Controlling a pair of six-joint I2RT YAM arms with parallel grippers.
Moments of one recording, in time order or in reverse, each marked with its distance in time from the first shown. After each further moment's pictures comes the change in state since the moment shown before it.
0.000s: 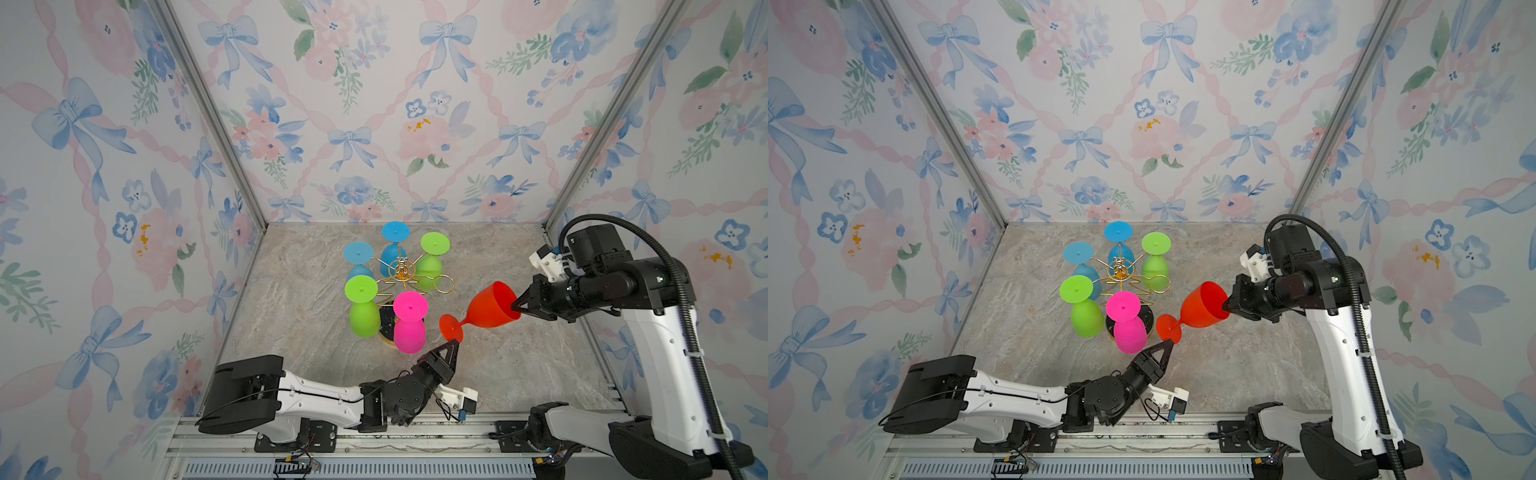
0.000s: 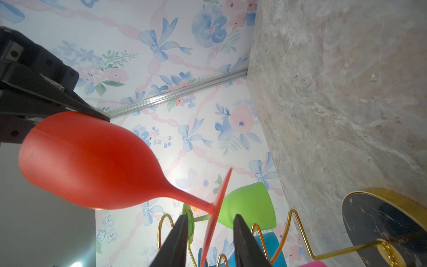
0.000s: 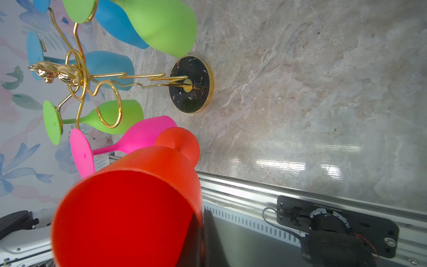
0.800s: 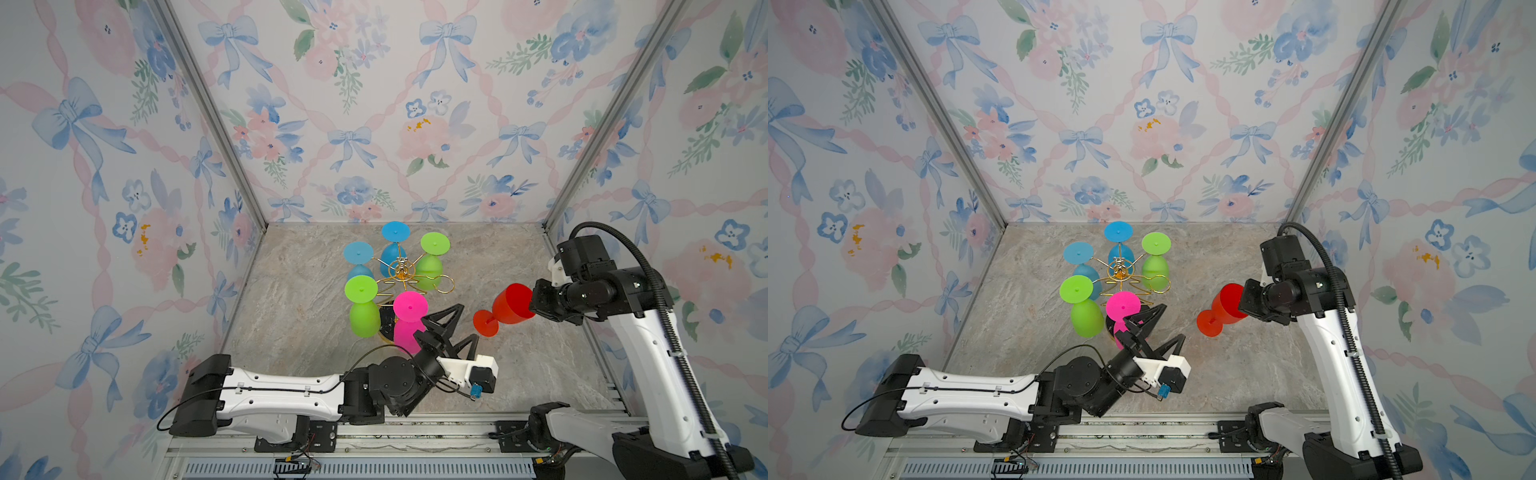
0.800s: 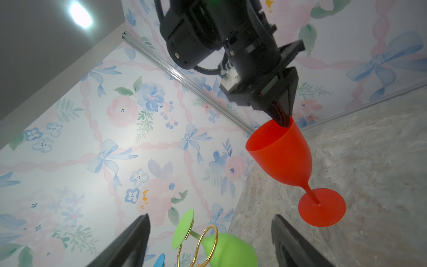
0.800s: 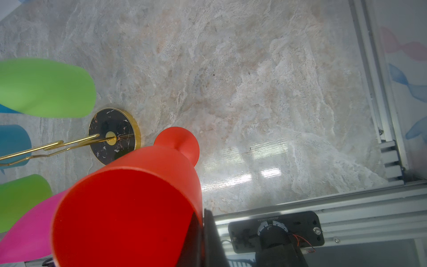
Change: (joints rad) left arm -0.019 -0.183 0.352 -0.345 0.052 -0.813; right arm -0.037 -0.064 -0.237 0.178 0.393 0.100
